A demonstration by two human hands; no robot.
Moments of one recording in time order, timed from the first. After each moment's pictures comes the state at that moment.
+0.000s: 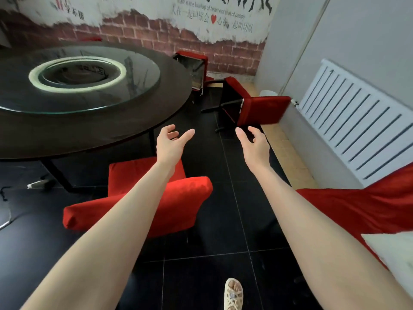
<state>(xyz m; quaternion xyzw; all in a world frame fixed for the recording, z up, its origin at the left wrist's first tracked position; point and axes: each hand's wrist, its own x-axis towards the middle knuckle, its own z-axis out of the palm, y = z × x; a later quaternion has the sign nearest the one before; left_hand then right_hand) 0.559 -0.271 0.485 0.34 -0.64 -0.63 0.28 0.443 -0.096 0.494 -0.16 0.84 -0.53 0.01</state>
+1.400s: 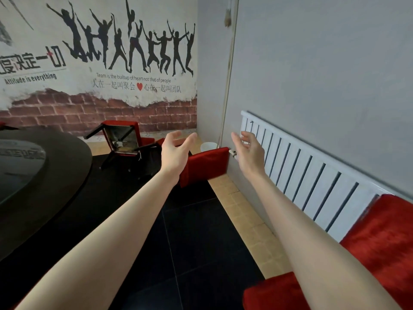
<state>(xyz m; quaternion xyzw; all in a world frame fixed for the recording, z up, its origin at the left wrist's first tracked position) 0.001 -0.073 0.616 0.15 -0.71 -0.63 0.28 -0.069 0.095 0.607 -0.12 0.78 -0.60 -0.13</state>
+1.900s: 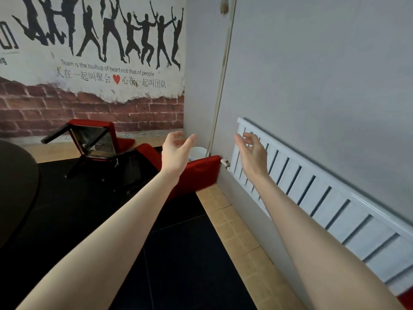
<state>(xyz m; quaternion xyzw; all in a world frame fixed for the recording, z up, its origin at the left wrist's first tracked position) -0.293 -0.162 0.600 0.14 -0.70 -0.65 0.25 -0.346 0.016 0.602 -0.09 0.80 -0.59 -0.13</state>
